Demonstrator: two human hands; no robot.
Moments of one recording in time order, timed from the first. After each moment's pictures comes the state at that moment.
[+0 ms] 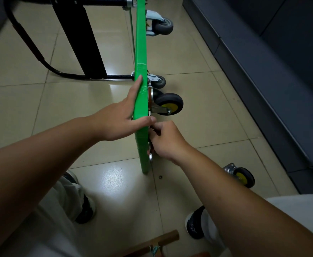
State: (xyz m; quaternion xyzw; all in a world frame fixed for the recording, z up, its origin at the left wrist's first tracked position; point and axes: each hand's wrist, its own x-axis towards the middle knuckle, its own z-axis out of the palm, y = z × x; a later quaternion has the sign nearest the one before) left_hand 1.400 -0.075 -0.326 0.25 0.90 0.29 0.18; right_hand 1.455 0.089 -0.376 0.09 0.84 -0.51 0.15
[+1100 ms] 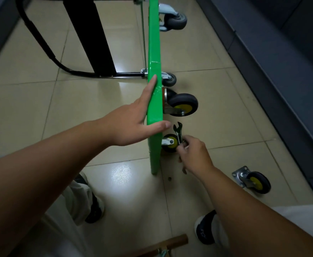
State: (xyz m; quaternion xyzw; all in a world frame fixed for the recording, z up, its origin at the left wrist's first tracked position) left_hand 1.399 -0.077 -0.325 0.27 0.90 0.30 0.19; right_hand 1.465 0.130 -0.449 0.14 0.91 -0.38 0.06
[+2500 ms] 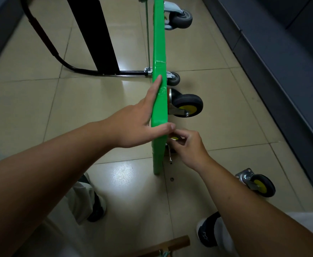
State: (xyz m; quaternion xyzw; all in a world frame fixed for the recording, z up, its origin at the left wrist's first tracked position) left_hand 1.396 -0.078 -0.329 0.28 0.89 0.30 0.19; right_hand 1.443 0.119 -0.442 0.04 0.79 -0.60 0.08
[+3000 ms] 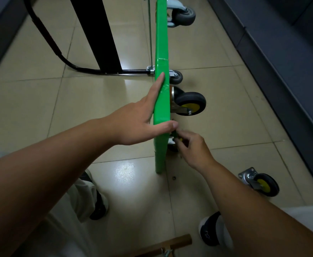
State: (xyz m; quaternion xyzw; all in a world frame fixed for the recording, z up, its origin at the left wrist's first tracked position) left_hand 1.395 -0.080 -0.328 0.28 0.89 0.31 0.19; right_hand 1.442 0.129 -0.474 0.05 0.89 -0.46 0.06
